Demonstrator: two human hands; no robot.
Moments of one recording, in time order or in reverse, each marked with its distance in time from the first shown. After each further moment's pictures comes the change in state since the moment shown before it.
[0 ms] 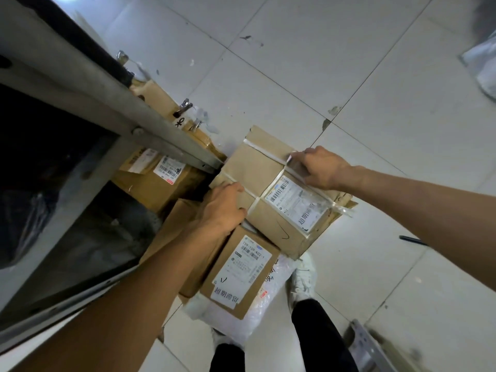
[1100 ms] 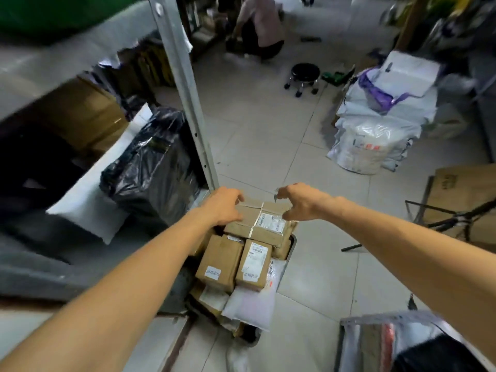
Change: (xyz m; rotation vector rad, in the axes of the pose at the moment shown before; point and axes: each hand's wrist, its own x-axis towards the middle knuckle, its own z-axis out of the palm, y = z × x) left_hand -0.365 0.003 -0.202 0.356 0.147 0.625; right_hand -0.416 -0.275 -0.132 0.072 0.324 0.199
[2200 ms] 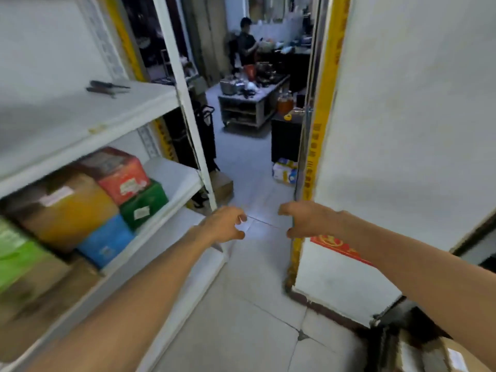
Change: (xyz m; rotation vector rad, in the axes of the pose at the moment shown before) left_hand -0.775 0.023 0.209 -0.497 0.710 -1.378; right_hand -0.395 -0.521 0.173 -0.643 -0.248 -1.520
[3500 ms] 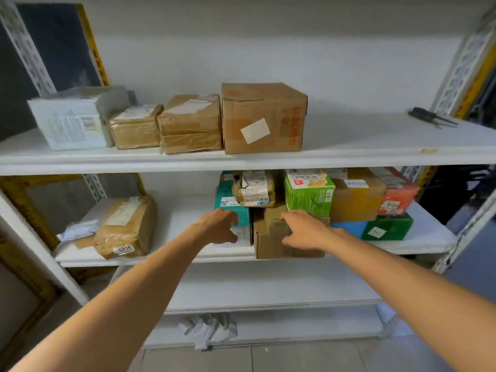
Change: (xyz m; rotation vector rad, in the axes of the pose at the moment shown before) left_hand -0.456 -0.276 -0.046 0.061 0.377 -0.945; right_hand 0.045 -0.509 0.062 -0.183 -0.001 -0.918
